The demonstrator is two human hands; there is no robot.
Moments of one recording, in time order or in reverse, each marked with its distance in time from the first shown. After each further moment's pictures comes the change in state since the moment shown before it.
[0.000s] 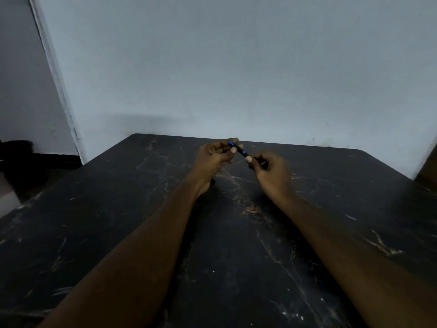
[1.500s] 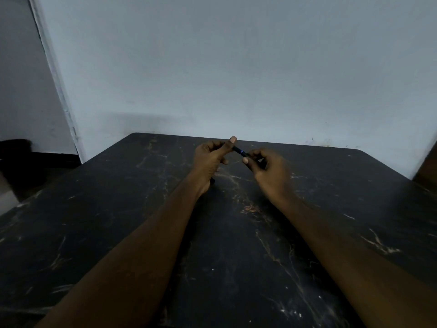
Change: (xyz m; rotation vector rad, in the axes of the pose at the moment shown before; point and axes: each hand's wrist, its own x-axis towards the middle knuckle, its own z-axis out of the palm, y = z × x) left_hand 0.001 -0.002 0.004 -0.071 0.173 -0.059; right_hand -0.002 -0.006 -0.002 -0.030 0.017 -0.095
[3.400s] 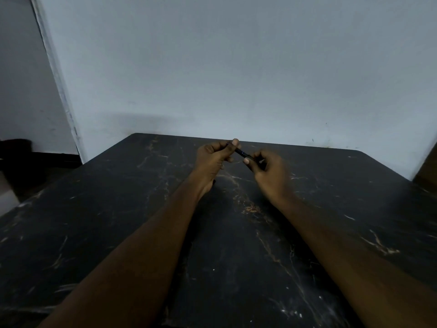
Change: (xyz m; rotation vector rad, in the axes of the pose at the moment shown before) left_hand -0.001 -0.002 0.001 0.030 -0.059 0.039; right_hand 0.000 0.004 0.004 0.012 -0.007 0.031
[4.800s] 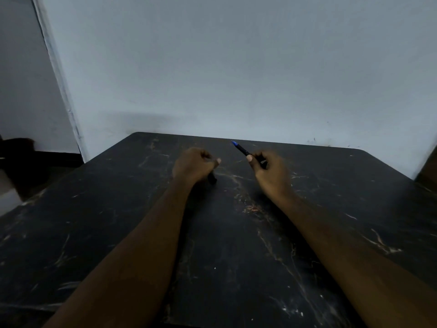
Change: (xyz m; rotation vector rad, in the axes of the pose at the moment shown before) left_hand 0.013 -0.011 -0.047 0.887 0.058 -0.033; right_hand 0.003 0.006 0.003 -0.031 0.008 0.064
